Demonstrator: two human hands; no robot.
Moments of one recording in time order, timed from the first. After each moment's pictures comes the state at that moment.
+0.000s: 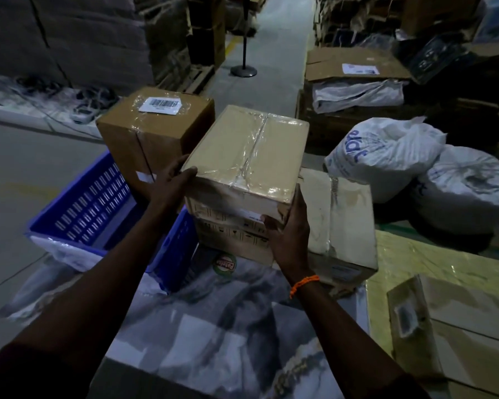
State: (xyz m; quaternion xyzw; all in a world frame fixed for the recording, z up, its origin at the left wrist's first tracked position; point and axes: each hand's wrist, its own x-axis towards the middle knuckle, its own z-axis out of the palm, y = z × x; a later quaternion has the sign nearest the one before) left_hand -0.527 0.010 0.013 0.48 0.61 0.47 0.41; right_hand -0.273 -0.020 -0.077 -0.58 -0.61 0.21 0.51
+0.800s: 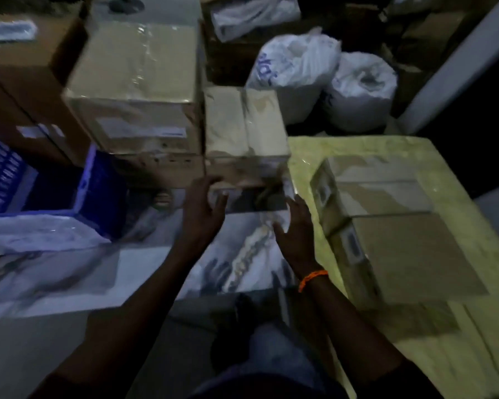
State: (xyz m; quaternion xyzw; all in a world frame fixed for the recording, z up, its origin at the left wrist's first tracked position) left_hand -0.355 -0.175 -0.092 0.72 0.48 0.41 0.28; right_hand -0.140 -0.261 -0.148 -0.75 -0.53 0.14 0.37
